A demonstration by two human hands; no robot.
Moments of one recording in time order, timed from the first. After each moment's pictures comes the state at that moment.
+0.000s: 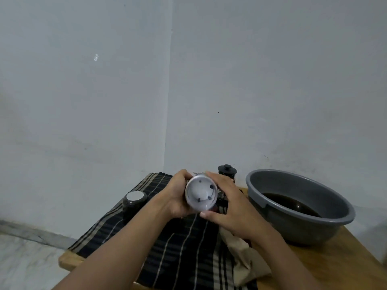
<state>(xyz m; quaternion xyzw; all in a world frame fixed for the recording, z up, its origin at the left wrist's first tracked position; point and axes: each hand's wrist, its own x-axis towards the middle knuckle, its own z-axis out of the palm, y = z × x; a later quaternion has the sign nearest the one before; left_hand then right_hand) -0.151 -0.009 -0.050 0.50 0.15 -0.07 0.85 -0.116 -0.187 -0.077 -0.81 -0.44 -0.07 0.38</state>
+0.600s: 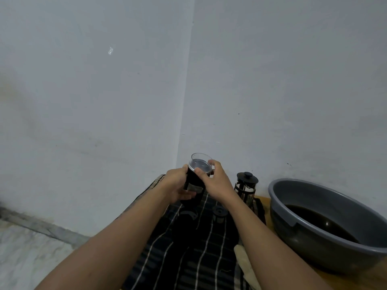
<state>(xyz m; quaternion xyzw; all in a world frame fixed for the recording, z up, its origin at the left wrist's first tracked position) -0.087 0.075 -0.061 0.65 0.22 0.09 0.72 -0.021 -0.052 -0.071 -0.82 -0.25 0.00 0.51</state>
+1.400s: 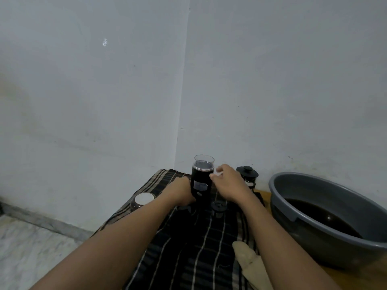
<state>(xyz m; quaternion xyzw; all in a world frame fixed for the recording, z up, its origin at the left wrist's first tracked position) -0.052 0.076 -0.111 0.97 0.14 0.03 0.21 -0.016 -0.088 -0.067 -0.92 -0.22 -0.02 0.33</state>
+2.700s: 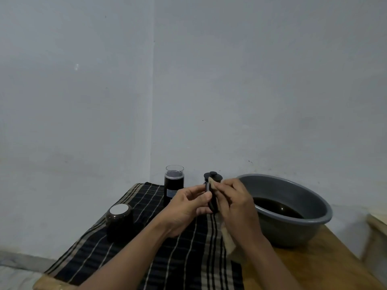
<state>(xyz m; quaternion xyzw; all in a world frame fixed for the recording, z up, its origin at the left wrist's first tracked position) -0.128 -0.033 -0.088 0.58 -0.18 0.03 0.79 -0.110 -0.199 -0.080 -0.78 -0.33 -0.38 0.38</state>
